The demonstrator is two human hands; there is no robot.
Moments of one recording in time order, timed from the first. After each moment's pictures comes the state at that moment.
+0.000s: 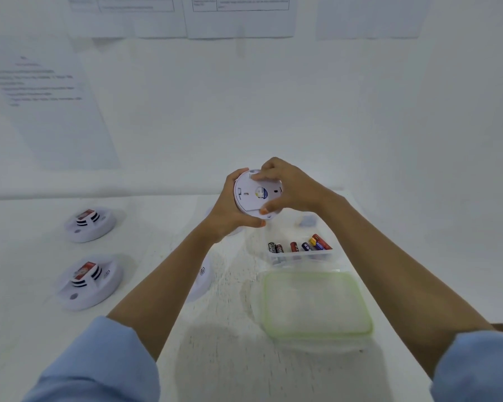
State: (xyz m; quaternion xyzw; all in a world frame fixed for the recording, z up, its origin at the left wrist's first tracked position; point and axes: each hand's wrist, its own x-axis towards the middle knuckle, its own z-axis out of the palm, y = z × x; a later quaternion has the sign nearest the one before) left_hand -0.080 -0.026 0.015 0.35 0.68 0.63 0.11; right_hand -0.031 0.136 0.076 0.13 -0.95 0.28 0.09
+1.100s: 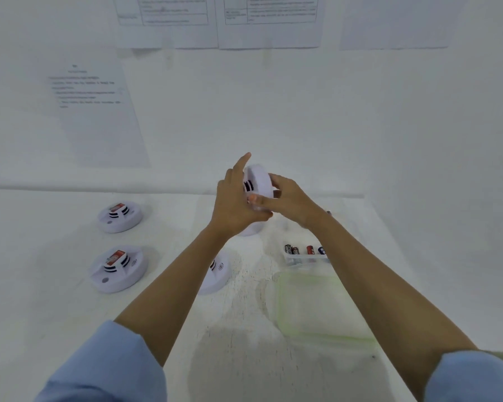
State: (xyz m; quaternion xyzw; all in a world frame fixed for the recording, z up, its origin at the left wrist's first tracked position) left_hand -0.068 -0.045 0.036 0.30 0.80 0.49 -0.16; right_hand -0.027 0.089 0.060 0.11 -0.80 0.58 0.06
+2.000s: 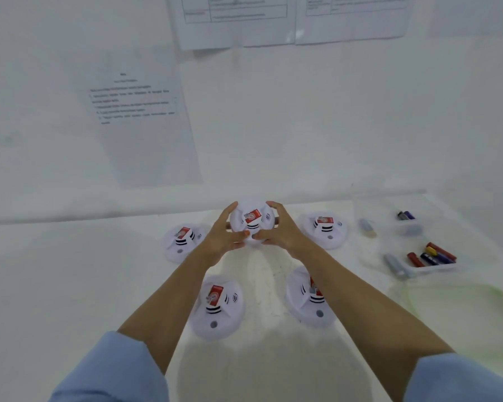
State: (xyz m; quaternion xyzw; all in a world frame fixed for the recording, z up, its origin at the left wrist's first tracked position) left_hand -0.200 -0.236 -0.027 0.16 0.69 0.67 0.23; right_hand -0.136 -0.084 -0.014 -0.07 -0.74 0.67 0.05
